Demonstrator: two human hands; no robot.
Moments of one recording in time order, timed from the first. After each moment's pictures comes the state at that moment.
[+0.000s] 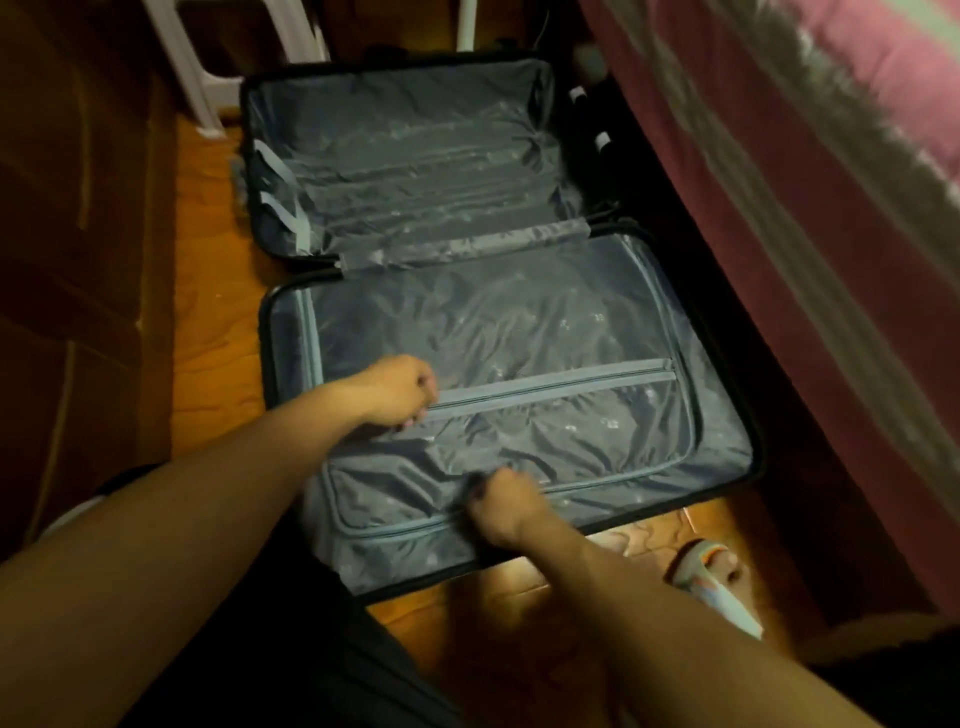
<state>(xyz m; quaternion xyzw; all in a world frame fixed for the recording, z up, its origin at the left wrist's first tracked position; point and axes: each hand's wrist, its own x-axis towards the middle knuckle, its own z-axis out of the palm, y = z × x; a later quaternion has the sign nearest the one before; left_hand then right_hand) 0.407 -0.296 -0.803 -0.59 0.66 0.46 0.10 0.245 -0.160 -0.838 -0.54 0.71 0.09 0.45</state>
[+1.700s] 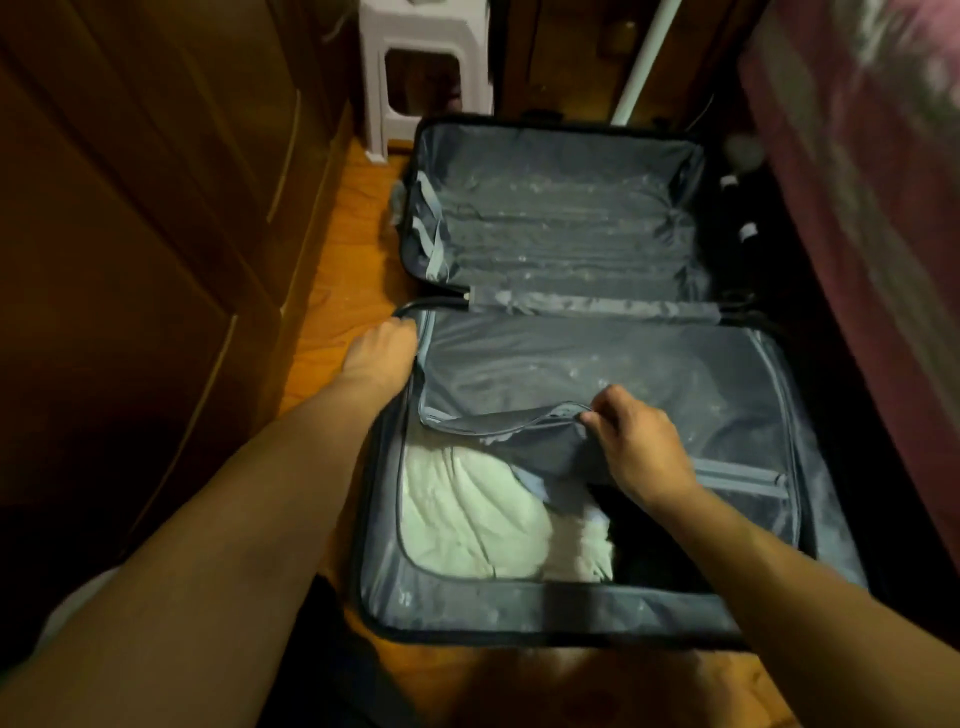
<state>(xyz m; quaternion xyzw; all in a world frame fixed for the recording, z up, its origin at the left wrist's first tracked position) 0.534 -0.350 -0.818 -0.71 0.70 0.08 0.06 0.224 -0.265 -0.781 -0.70 0.65 -0.16 0.24</state>
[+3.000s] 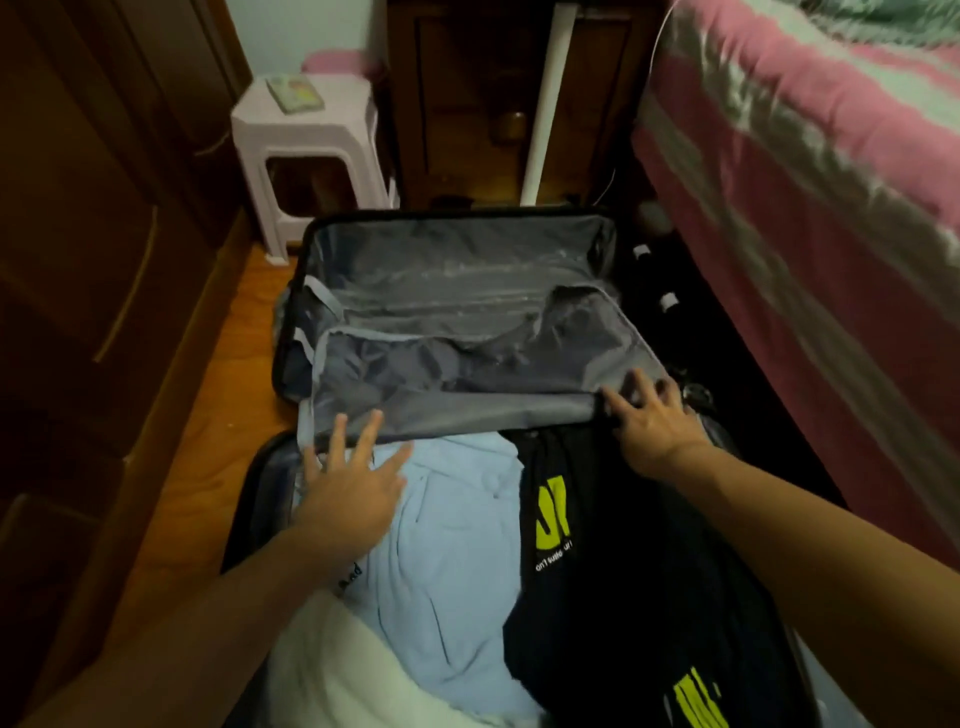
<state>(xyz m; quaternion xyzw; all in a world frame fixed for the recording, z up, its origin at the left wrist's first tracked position) 0.441 -0.407 -0.886 -0.68 0.73 0.08 0.06 0.069 -0.477 -0.839 -0.72 0.67 0.15 0.08</state>
